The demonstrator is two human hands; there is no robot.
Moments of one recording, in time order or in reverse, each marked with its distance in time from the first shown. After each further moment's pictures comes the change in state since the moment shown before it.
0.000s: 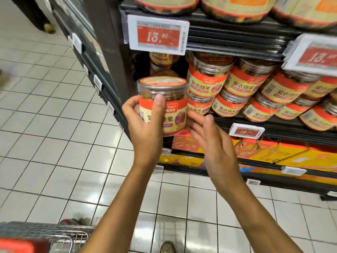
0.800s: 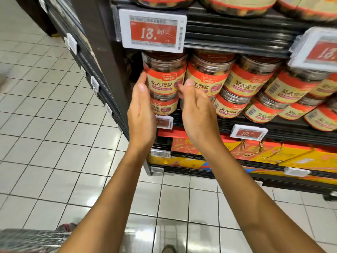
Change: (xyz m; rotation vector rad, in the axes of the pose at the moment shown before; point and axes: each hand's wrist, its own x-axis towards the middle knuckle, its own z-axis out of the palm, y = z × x) left_hand 0.050 -0.035 -0.002 0.136 -0.175 0.148; right_hand 0.073 0.001 0.021 -0.410 0.156 -0.003
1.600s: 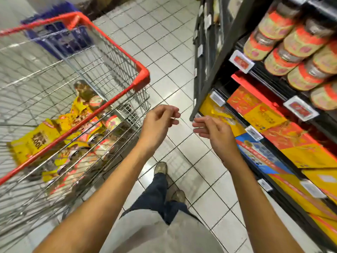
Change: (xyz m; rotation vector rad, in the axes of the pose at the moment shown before) left_hand -0.314 0.166 -0.058 0.046 0.503 -0.598; right_hand -0.241 0.010 -0.074 0.072 -0.829 0.135
